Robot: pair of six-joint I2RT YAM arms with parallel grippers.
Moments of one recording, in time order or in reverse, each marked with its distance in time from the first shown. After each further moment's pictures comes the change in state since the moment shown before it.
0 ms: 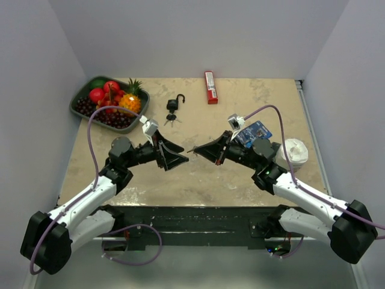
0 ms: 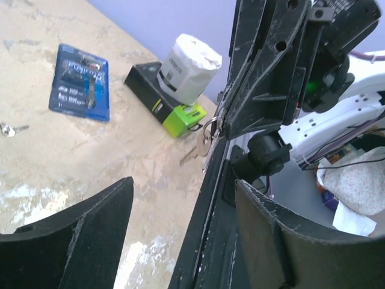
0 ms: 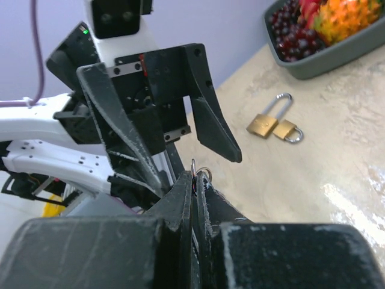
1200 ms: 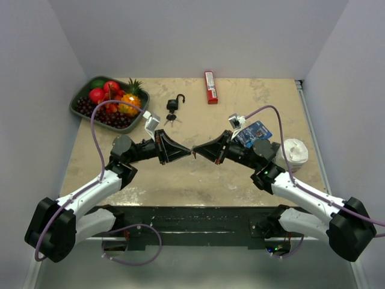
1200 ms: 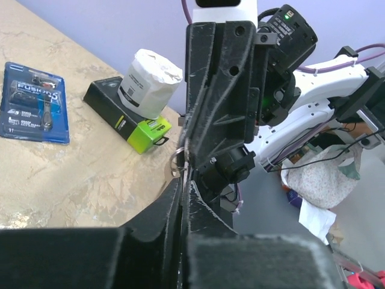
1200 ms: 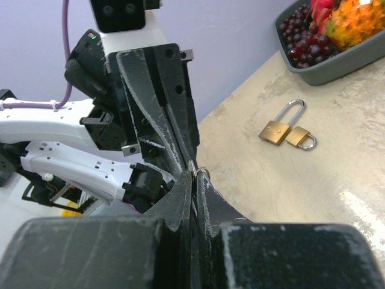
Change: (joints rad) left arm -0.012 0.124 0.021 0.285 0.083 -0.185; right arm 0.000 0.019 -0.017 0.103 -0.009 0.077
